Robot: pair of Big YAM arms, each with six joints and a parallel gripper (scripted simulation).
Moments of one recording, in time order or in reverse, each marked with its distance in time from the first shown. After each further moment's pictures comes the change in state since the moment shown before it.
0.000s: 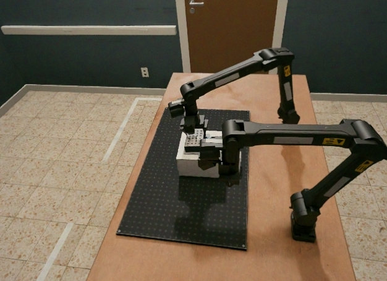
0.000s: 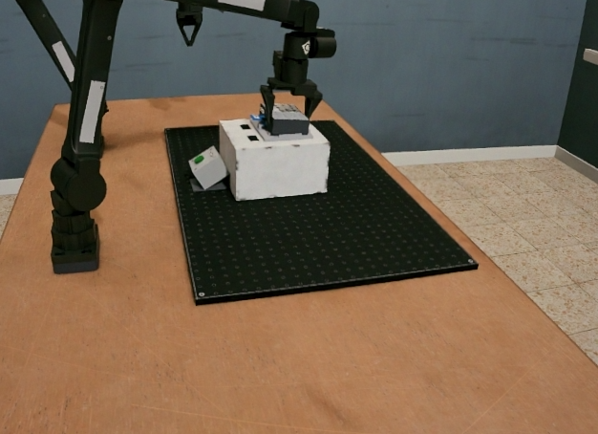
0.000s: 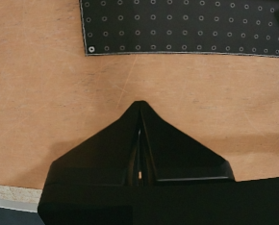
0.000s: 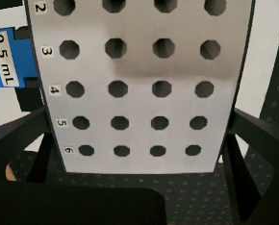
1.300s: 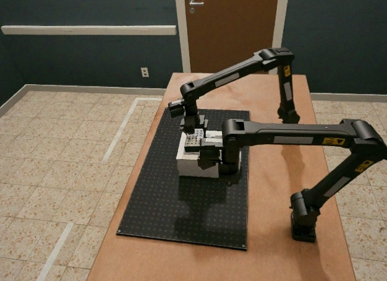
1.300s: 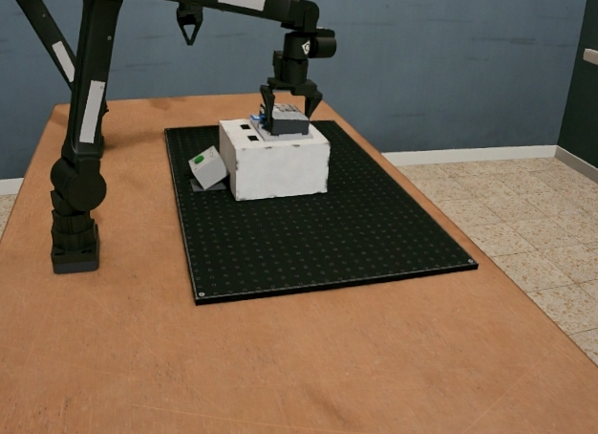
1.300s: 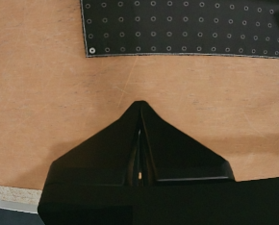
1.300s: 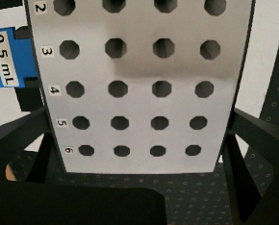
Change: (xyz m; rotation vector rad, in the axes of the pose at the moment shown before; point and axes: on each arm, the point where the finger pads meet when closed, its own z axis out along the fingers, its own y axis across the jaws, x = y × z) left arm -0.001 0.000 -0.002 -0.001 -0.006 0.000; right arm 0.000 0.000 0.000 0.000 0.000 0.000
